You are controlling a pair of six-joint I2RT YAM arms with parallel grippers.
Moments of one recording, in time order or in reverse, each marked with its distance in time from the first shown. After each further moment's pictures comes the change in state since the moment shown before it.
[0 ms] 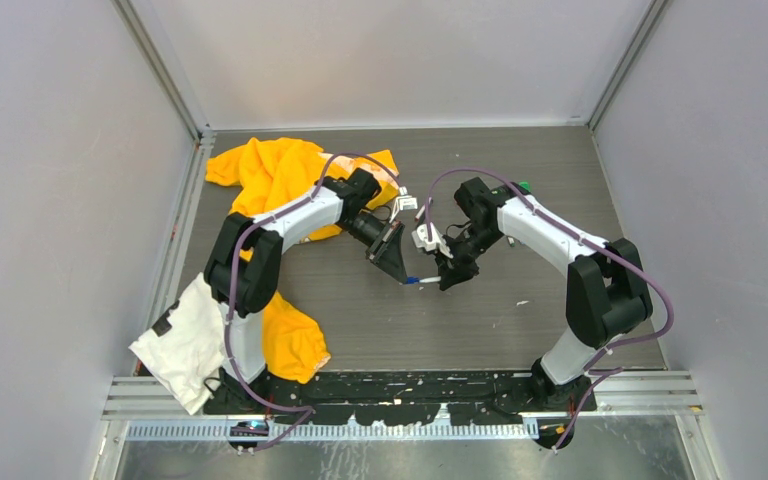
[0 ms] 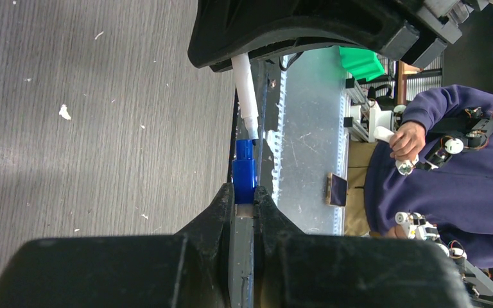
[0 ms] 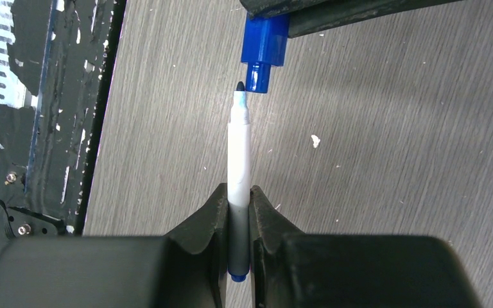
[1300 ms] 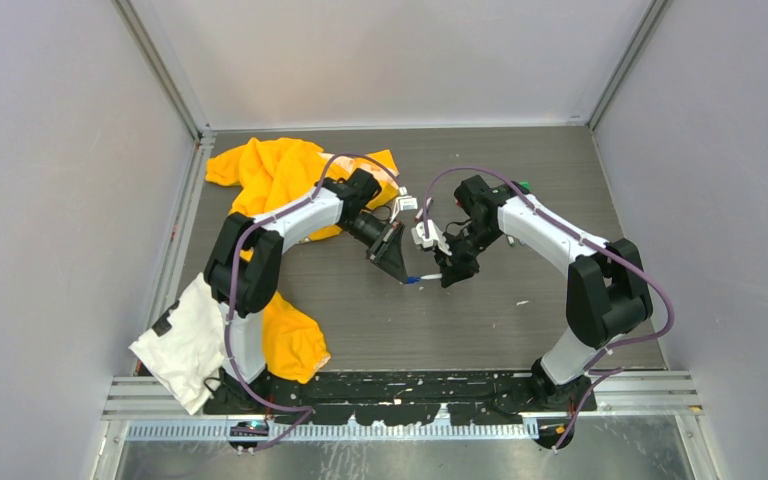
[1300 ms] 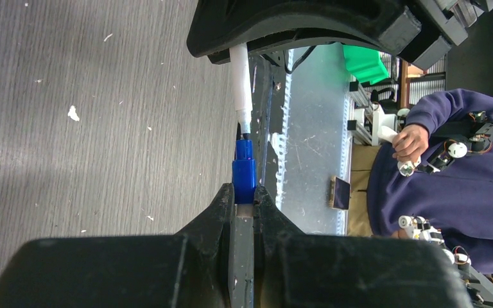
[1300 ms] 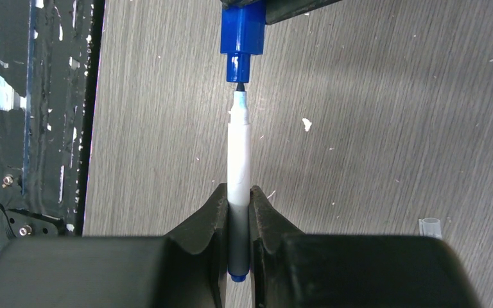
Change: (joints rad) left arm 0.000 0.000 -0.012 0.035 -0.010 -0.027; right arm -0.002 -0.001 0.007 0.023 0.049 0.073
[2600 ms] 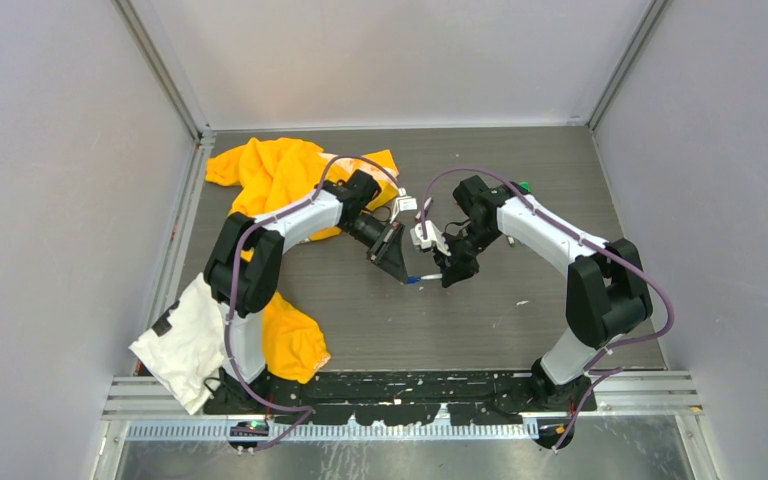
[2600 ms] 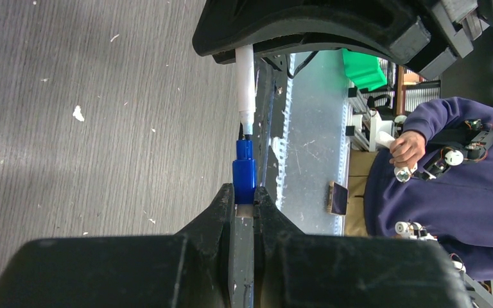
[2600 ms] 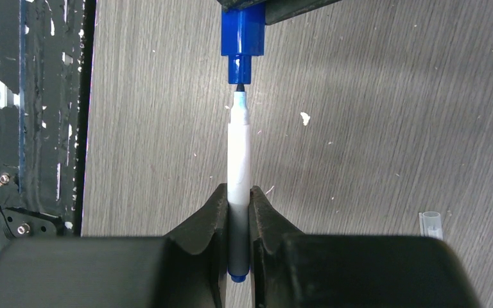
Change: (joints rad) left arm 0.000 0.000 -0.026 0.058 0.000 -0.050; right arm 0.009 0.000 0.000 0.008 0.030 0.020
